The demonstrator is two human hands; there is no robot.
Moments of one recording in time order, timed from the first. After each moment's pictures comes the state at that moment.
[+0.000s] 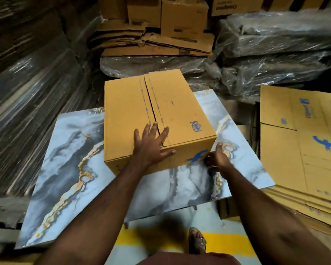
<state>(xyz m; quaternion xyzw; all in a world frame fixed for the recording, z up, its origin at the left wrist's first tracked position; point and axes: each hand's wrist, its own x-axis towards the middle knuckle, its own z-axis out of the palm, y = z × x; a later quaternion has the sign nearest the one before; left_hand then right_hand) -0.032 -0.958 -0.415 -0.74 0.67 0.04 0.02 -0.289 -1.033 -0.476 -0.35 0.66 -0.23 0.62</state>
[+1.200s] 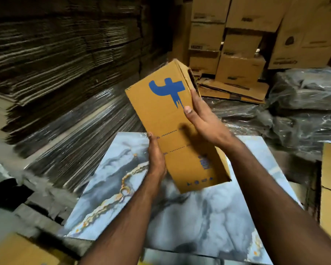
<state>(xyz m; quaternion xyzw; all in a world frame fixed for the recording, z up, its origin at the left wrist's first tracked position) 0.035 -0.943 -0.350 -0.49 0.12 0.35 -0.79 -0.109 -1.025 -0.222 -0.86 0.22 -0.28 0.37</state>
